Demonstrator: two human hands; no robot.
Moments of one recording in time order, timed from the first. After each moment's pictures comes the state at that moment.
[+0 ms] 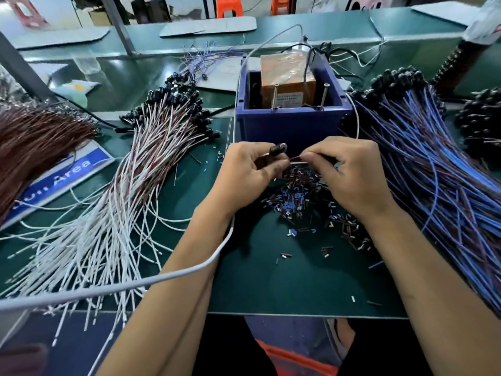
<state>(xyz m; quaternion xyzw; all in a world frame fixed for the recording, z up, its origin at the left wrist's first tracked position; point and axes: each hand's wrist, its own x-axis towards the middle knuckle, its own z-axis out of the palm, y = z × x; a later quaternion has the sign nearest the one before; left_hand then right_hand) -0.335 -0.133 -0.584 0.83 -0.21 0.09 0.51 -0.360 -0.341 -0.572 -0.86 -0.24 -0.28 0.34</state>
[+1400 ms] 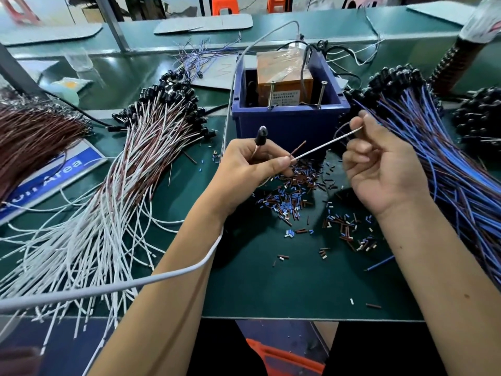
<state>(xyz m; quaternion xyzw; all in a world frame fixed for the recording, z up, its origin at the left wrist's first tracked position) -0.339 -0.134 -0.579 0.70 -0.21 -0.04 0.68 -0.360 -0.354 -0.555 -0.37 0.06 -0.04 0.93</state>
